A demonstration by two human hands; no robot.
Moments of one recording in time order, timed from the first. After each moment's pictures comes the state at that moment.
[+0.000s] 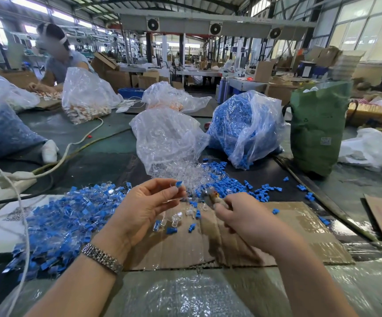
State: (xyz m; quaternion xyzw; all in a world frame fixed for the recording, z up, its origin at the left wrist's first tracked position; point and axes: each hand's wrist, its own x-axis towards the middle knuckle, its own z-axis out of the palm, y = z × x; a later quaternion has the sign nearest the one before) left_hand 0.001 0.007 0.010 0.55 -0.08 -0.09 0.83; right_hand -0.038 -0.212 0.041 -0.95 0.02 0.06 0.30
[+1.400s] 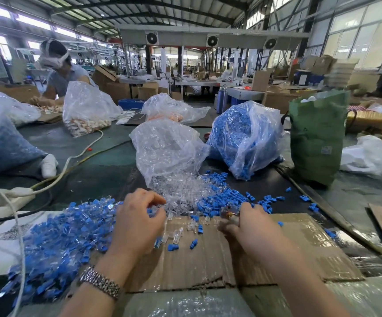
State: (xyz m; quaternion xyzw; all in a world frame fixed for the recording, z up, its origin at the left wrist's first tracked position) left_hand 0.006 0.009 0.002 0.90 -0.09 0.23 0.36; right_hand -0.024 -0.218 0.028 -0.98 0.13 0.04 0.14
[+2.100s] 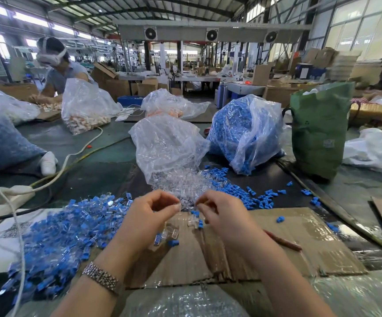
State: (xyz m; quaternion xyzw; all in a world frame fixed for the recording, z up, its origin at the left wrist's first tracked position) left_hand 0.007 0.005 0.003 0.81 -0.11 0.05 0.58; right_hand -0.013 -0.188 0.023 -0.93 -0.09 -0.09 0.36
